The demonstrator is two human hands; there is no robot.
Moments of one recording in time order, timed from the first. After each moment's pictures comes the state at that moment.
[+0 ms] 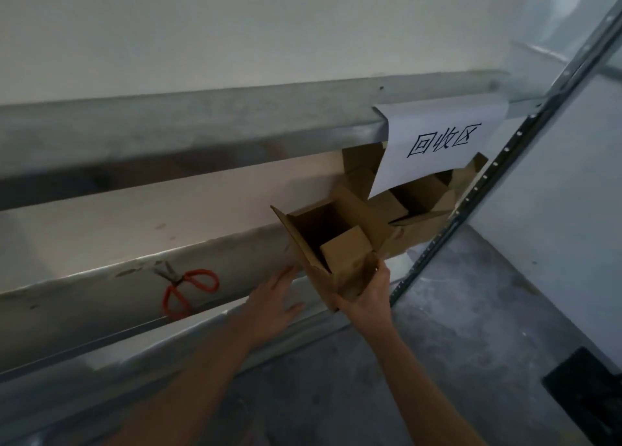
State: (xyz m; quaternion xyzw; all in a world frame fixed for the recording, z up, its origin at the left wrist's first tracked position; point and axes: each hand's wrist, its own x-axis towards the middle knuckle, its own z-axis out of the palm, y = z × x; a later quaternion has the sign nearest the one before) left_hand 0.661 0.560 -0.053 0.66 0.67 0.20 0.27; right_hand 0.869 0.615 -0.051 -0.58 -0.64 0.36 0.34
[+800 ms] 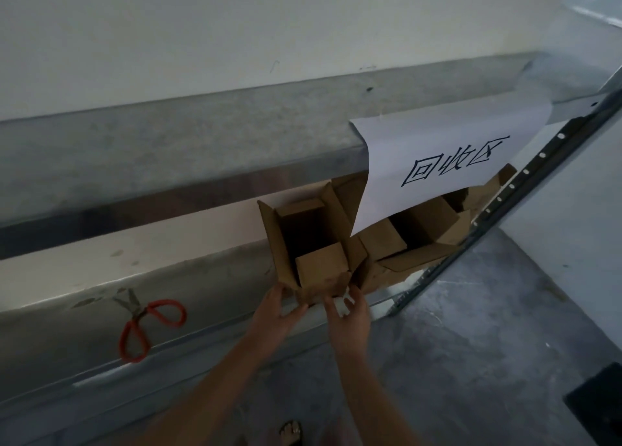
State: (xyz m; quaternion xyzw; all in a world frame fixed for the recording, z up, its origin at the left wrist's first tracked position) left_hand 0.707 0.662 -0.100 0.46 0.71 0.35 0.41; right_hand 0.855 0.695 -0.108 -0.66 -0.48 0.46 0.36
